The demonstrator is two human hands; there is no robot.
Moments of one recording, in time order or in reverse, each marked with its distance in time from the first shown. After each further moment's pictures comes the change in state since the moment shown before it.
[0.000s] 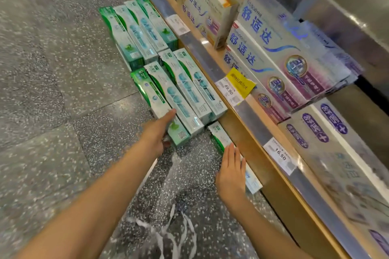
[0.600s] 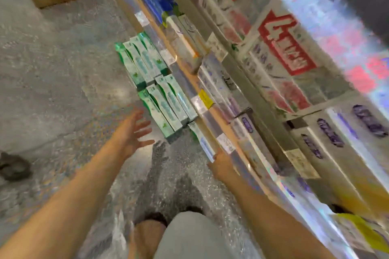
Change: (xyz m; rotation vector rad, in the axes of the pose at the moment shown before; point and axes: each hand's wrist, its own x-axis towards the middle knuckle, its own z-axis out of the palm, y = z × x) left_hand -0.213 0.119 -0.025 -0.016 -0.011 -0.074; right_hand -0.127 0.020 -0.243 0.487 -0.365 0.205
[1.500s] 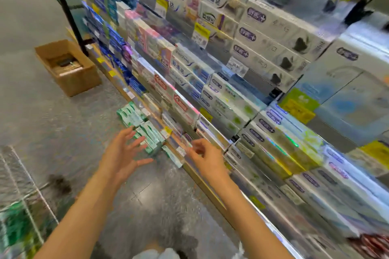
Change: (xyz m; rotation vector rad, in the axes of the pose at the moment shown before) left_hand -0.611 0.018 0.015 -0.130 -0.296 0.196; right_hand -0.623 0.002 -0.242 0.496 0.357 -0.498
